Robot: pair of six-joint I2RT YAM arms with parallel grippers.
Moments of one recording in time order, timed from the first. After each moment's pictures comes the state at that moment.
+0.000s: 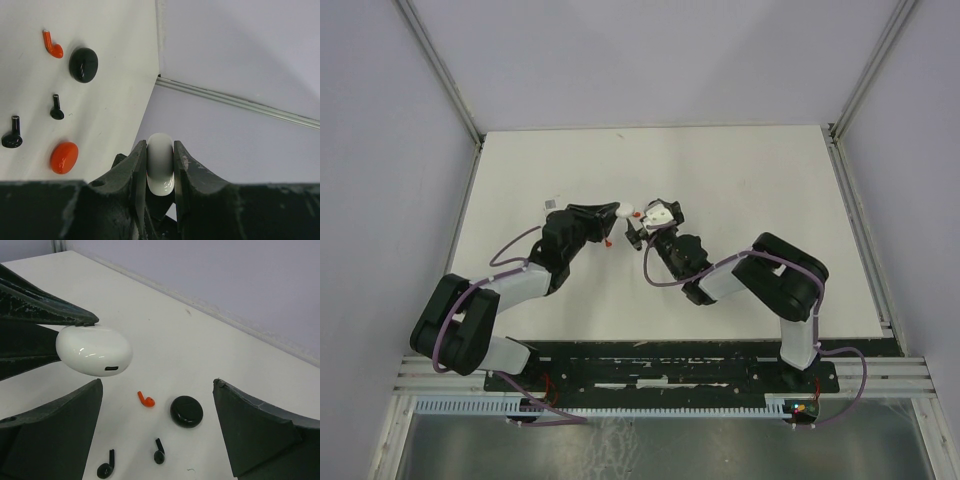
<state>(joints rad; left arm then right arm) -0.41 1.40 0.53 0.62 0.00 -1.67 0.88 1.93 0.75 1.32 0.34 -0.28</state>
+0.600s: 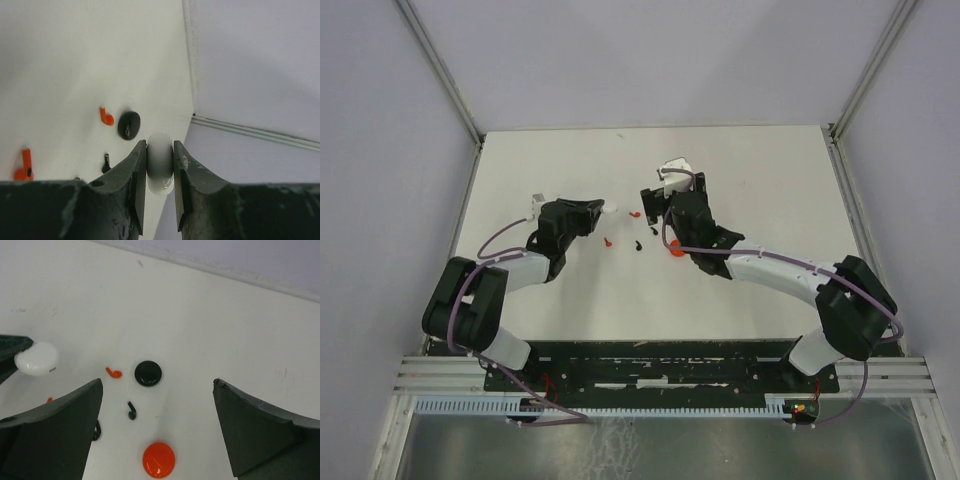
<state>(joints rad) -0.32 1.48 0.57 0.59 -0.05 -1.50 0.84 1.56 0.99 0.39 0.58 0.00</state>
